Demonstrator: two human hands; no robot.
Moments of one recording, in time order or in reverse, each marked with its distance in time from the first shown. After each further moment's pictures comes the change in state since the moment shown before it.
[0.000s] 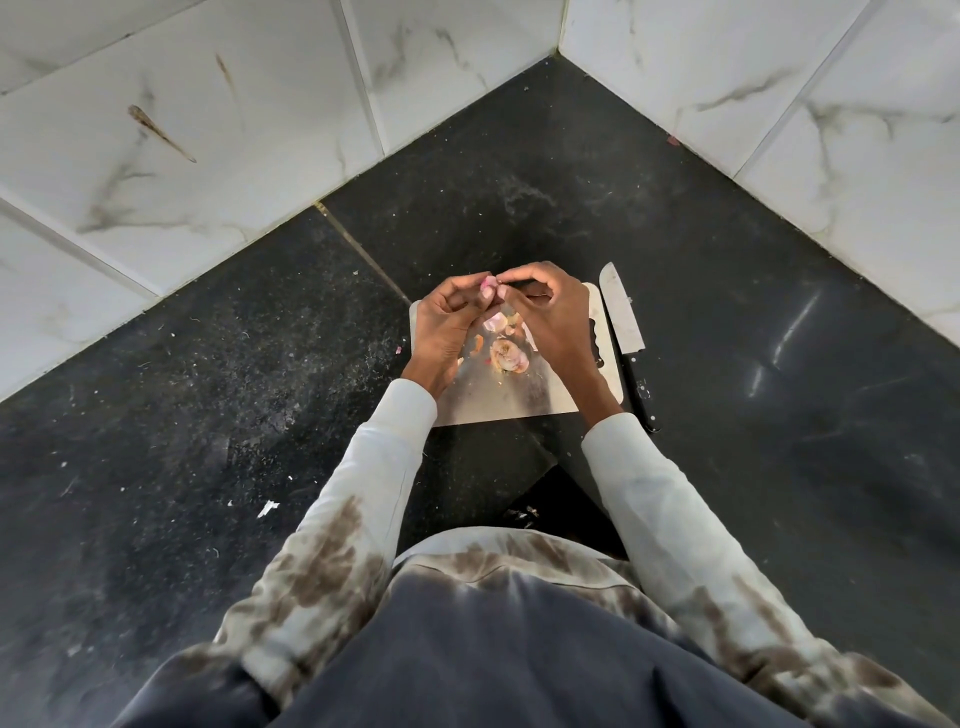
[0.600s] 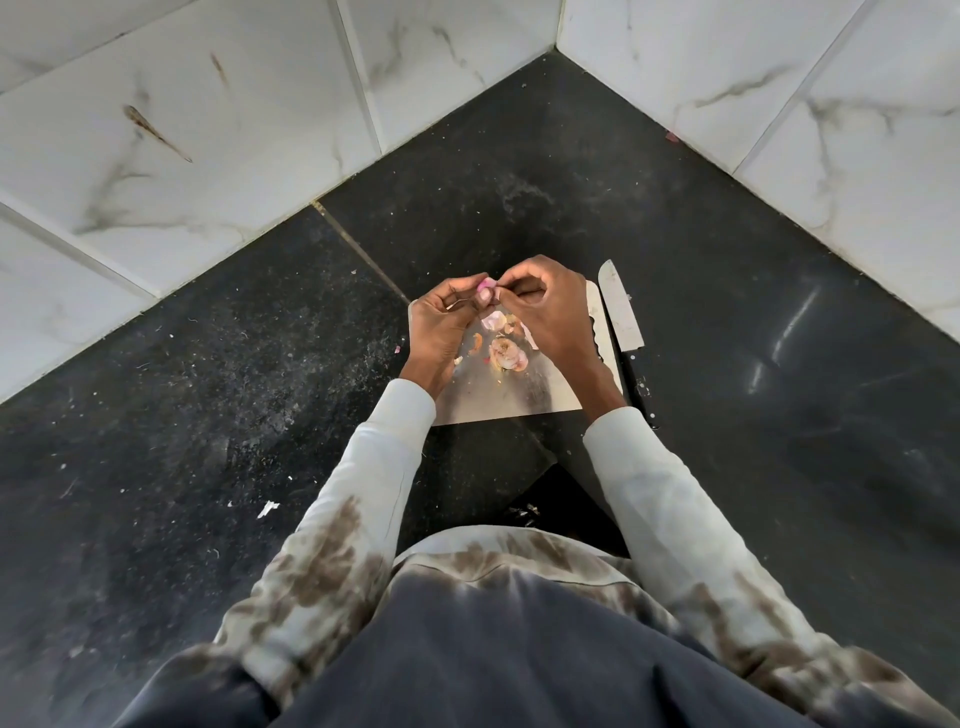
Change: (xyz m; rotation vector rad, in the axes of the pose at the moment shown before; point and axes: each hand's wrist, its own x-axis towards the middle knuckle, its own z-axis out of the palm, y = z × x) left_hand 0.004 -0.004 -0.002 0.078 0.059 0.020; right_hand 0.007 -0.006 -0.004 -0.102 -0.050 -0.022
